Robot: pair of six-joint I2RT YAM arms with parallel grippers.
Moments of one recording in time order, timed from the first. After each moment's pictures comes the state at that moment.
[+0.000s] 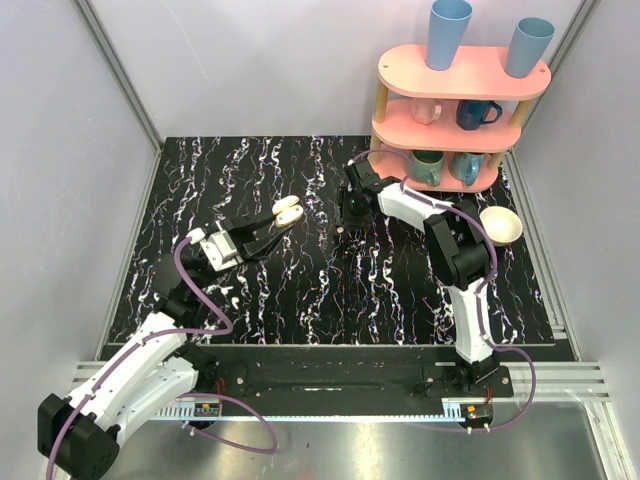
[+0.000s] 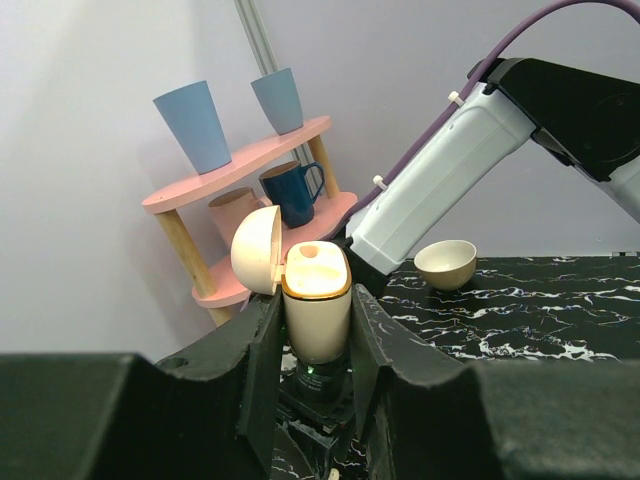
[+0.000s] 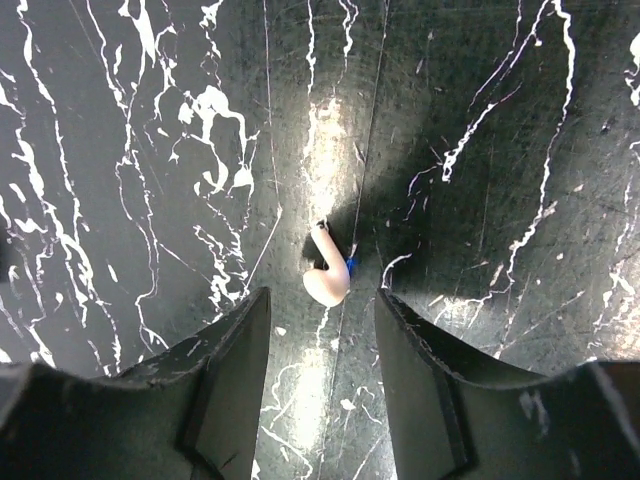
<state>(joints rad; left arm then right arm) -0.50 0.74 0.52 0.76 0.59 0.06 0.50 2.16 1.60 -0.45 -0.14 0.53</state>
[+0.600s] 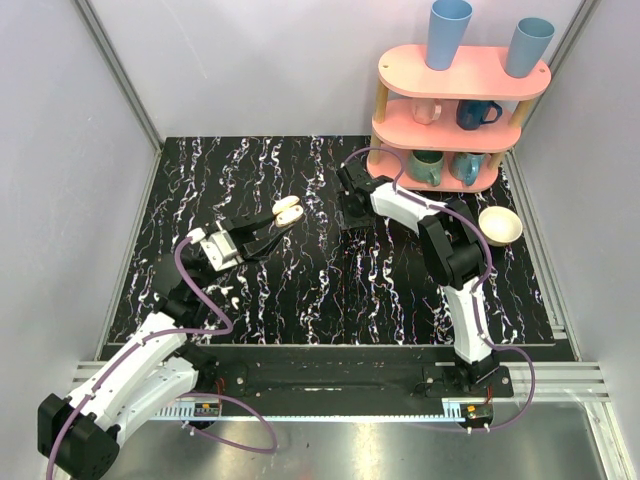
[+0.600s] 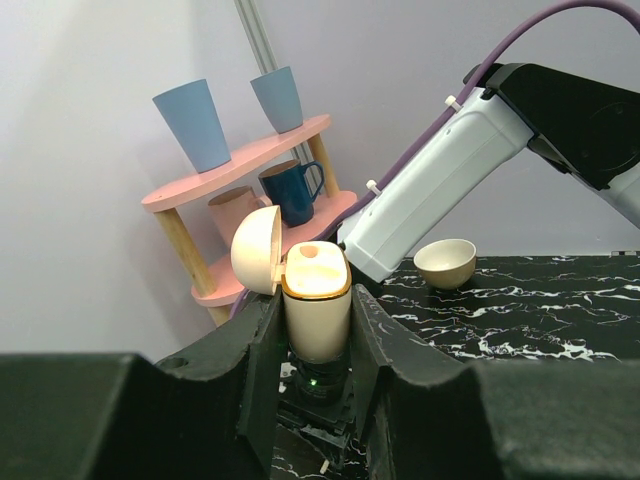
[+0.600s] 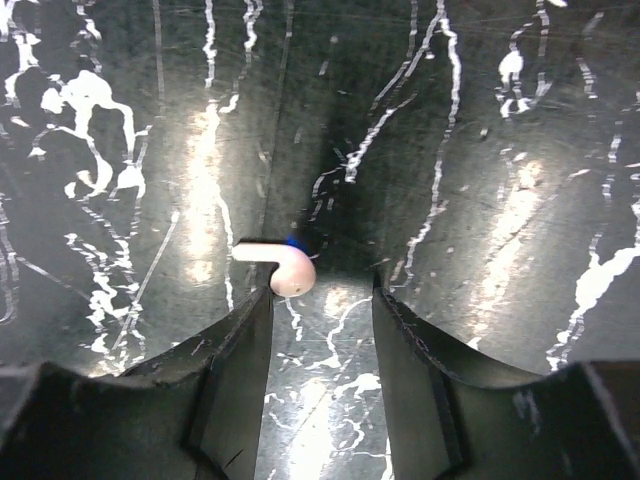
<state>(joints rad) -0.50 0.74 0.52 0.75 0.59 0.06 0.55 2.19 1.67 -0.56 0.09 0.37</state>
